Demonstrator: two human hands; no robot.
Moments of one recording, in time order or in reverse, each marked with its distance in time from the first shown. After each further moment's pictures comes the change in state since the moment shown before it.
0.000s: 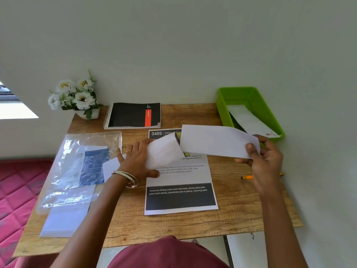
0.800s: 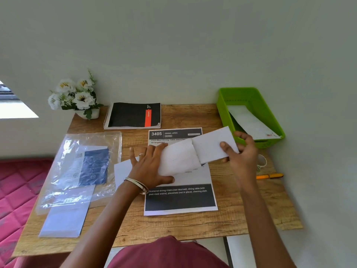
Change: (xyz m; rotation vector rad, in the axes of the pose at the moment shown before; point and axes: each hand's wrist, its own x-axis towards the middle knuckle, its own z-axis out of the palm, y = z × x) left_hand -0.007 0.026 0.016 0.106 -0.005 0.106; right_hand -0.007 0.004 0.044 -0.124 -0.017 0.029
